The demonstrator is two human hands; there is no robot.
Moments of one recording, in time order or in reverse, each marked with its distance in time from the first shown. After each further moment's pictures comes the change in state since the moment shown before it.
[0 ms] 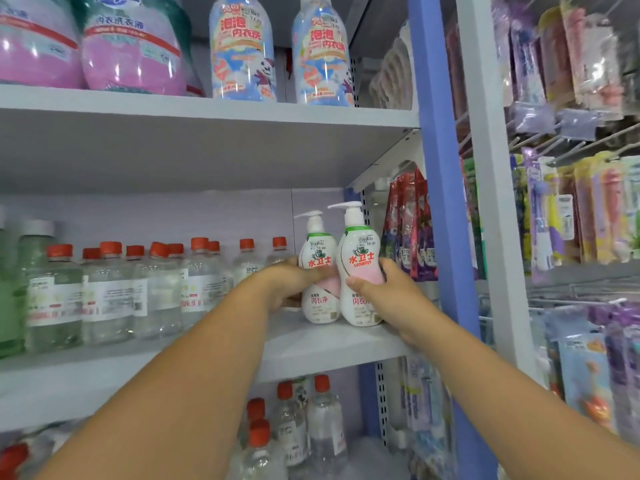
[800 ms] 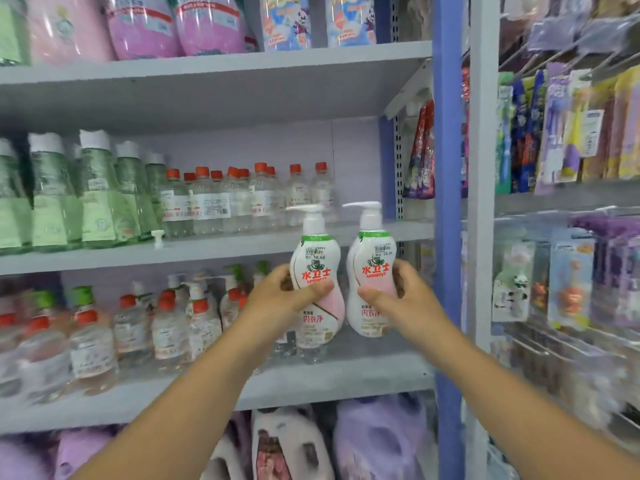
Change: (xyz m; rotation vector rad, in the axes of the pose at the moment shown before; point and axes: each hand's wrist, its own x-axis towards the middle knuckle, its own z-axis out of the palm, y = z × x) left_hand -0.287 -0.070 0.050 -0.132 0.317 0.009; right_hand -0.206 0.038 -0.019 0.095 -0.222 0.019
